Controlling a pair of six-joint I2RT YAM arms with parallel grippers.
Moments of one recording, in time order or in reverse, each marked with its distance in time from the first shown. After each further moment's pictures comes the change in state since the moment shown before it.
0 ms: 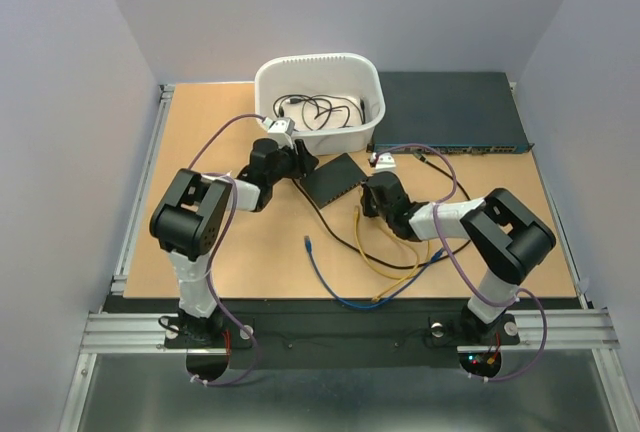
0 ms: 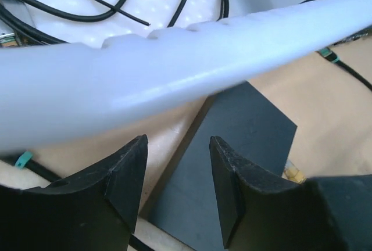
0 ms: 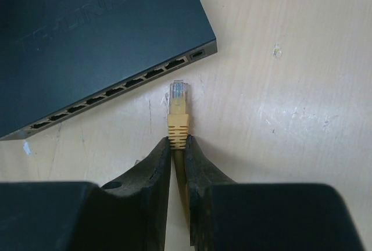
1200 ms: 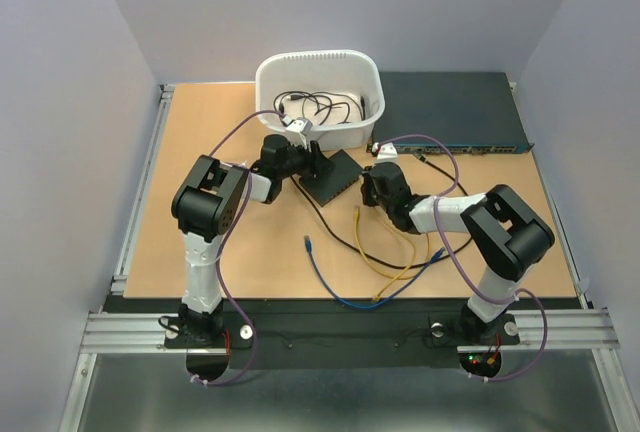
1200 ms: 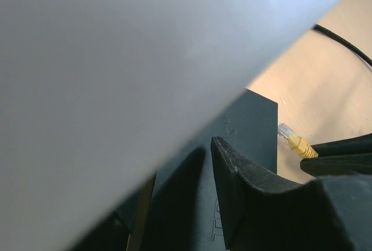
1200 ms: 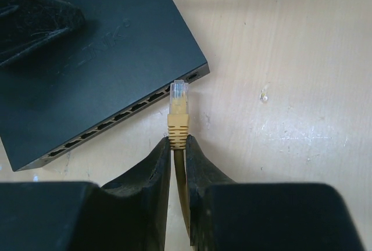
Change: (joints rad) left arm -0.003 0.231 0.166 0.065 0.236 0.054; right arm -0.041 0.023 0.058 0.029 -0.010 -0.030
